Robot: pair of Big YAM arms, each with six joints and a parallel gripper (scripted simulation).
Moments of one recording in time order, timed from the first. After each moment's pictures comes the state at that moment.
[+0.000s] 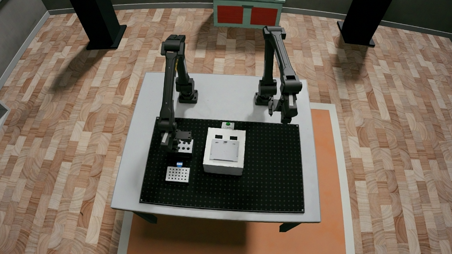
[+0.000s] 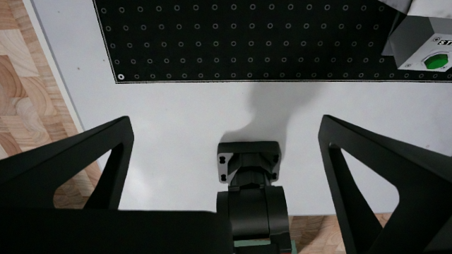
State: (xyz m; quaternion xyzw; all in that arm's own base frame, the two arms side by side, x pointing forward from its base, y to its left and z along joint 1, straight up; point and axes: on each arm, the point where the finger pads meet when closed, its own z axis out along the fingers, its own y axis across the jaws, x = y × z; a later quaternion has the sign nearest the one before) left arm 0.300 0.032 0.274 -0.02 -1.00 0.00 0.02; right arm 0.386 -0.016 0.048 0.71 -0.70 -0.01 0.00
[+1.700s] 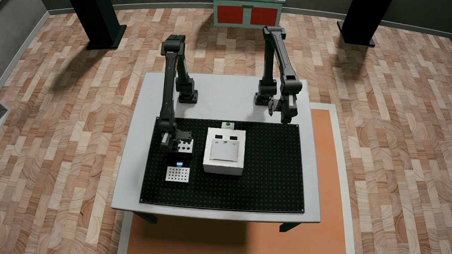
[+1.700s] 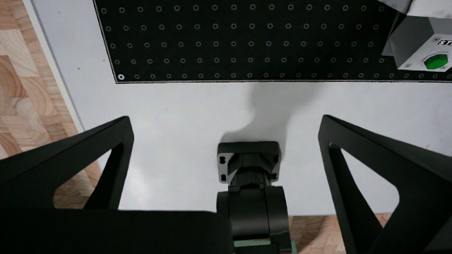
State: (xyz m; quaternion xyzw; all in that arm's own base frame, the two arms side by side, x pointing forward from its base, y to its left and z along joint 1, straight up) left arm 0.300 0.032 0.274 -0.02 -1.00 0.00 0.02; right arm 0.383 -0.016 0.045 0.71 -0.70 -0.02 0.00
